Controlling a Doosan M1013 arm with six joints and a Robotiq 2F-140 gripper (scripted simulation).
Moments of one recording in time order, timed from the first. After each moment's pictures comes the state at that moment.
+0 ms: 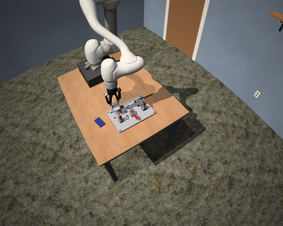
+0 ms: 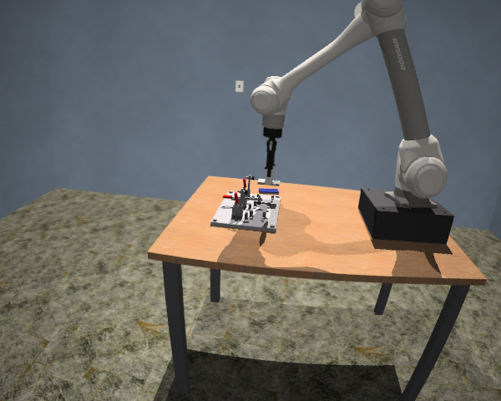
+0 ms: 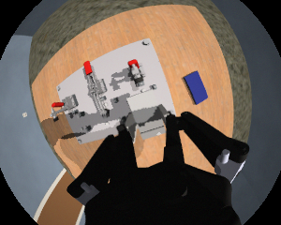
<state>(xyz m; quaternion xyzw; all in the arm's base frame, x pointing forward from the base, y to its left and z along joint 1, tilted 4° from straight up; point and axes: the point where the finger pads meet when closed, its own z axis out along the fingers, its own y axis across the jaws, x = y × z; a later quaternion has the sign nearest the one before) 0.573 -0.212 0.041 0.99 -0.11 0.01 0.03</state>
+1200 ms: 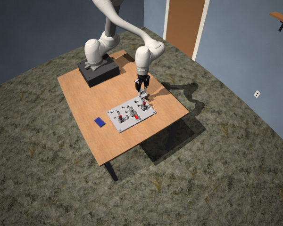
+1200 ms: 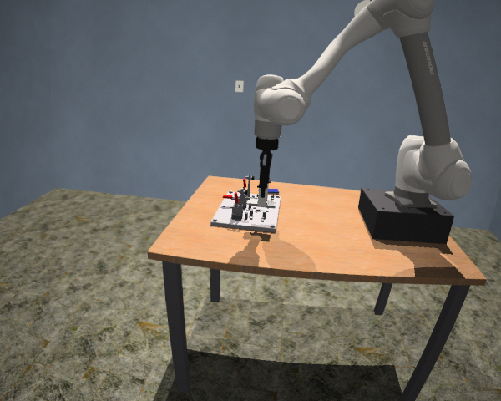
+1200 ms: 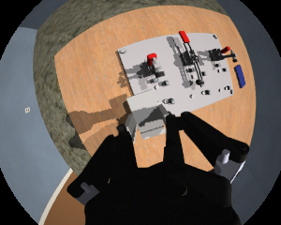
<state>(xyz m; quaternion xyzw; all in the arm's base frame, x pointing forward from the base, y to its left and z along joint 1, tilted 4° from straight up) 0.628 0.037 0.028 0.99 -0.11 0.01 0.03</state>
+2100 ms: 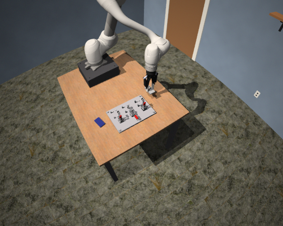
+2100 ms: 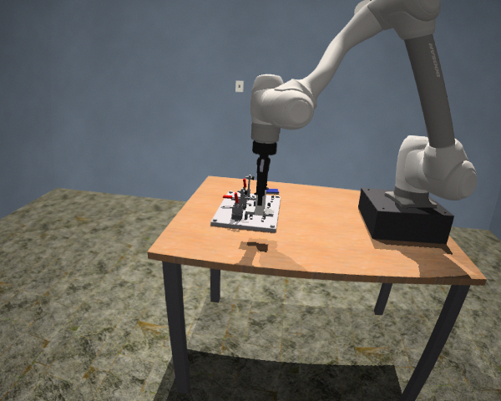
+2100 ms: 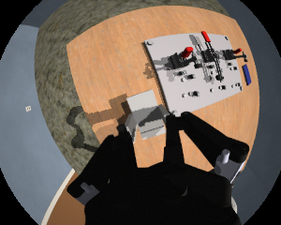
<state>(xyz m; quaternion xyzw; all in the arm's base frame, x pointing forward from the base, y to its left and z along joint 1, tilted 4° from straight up) 0.645 0.112 0.024 0.99 -0.11 0.01 0.03</state>
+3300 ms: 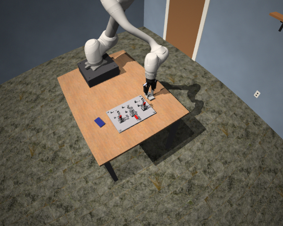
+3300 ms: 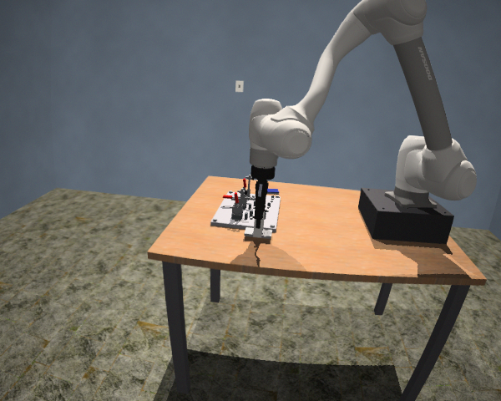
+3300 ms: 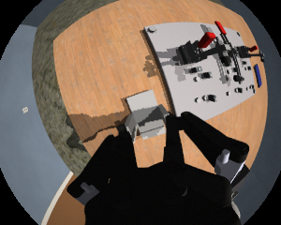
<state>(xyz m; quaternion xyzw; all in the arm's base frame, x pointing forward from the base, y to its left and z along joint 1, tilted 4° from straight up) 0.646 0.107 -0.054 0.99 -0.11 0.01 0.03</state>
